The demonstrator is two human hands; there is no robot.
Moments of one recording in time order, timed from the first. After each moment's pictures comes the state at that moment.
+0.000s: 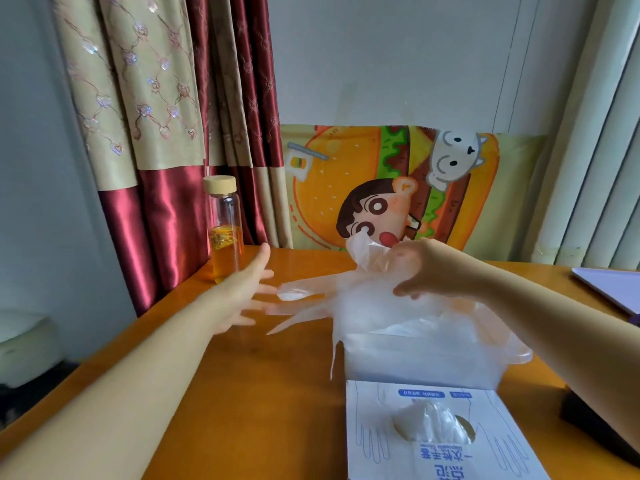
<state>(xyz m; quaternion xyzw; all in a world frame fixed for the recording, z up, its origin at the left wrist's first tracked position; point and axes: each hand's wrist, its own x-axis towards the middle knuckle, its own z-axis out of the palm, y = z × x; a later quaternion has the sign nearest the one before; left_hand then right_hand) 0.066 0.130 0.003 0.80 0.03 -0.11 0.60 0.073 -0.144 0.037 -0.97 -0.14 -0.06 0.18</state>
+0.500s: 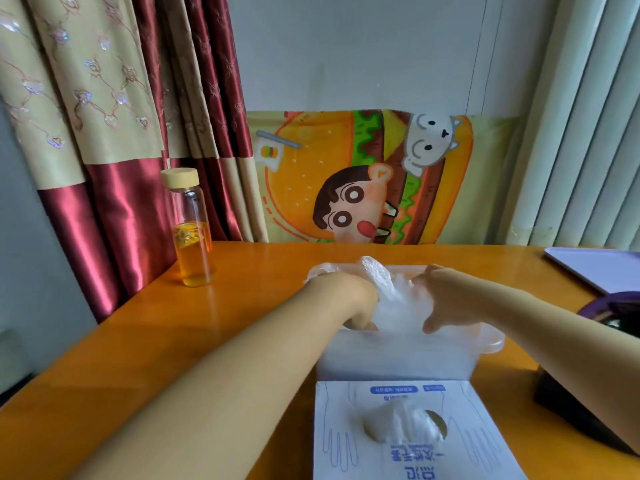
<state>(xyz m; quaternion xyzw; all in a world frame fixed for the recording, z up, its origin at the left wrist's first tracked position) 0.082 -0.033 0.012 0.94 -0.26 -0.14 -0.15 0.063 -0.189 0.003 -1.00 -0.04 0.04 -0.07</state>
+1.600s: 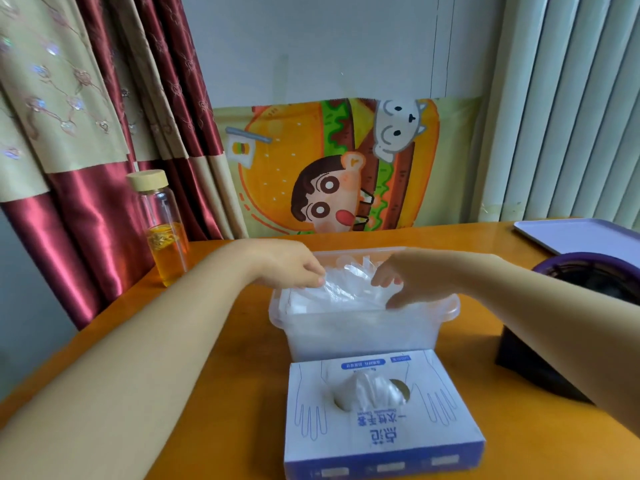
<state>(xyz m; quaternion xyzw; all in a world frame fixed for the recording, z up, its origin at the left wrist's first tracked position) 0.073 0.008 0.046 0.95 -0.26 -0.15 0.04 0.043 -0.200 0.015 -0.99 -0.15 0.08 0.01</state>
